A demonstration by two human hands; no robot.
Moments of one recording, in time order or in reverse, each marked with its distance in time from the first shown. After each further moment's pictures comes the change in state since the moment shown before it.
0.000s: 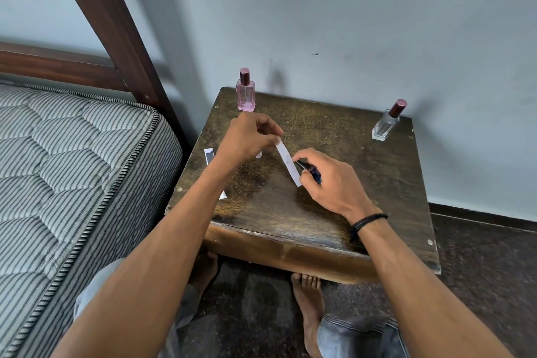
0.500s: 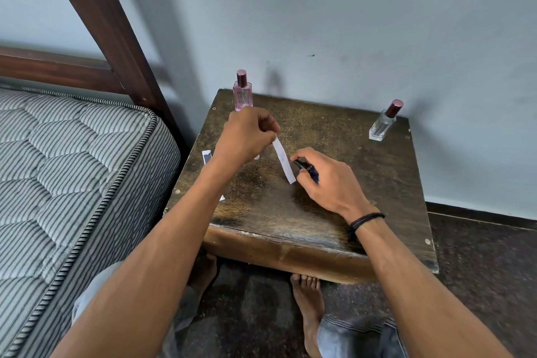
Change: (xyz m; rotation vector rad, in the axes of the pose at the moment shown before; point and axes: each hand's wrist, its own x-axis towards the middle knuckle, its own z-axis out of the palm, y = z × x) left_hand -0.006 0.021 -0.001 0.278 0.094 0.096; right_hand 0.003 0.000 0.000 -0.004 0.002 0.030
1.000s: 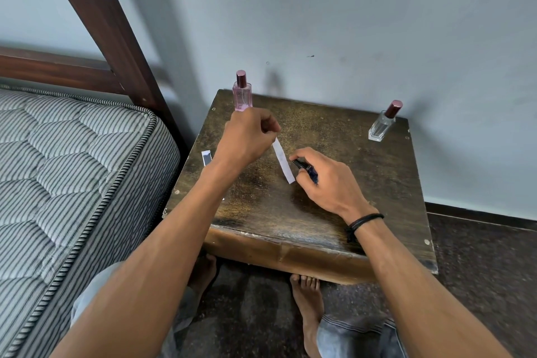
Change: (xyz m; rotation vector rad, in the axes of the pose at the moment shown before) left_hand -0.006 0.008 -0.001 0.074 0.038 0.045; right_hand -0.001 0.000 0.001 0.030 0.017 -0.017
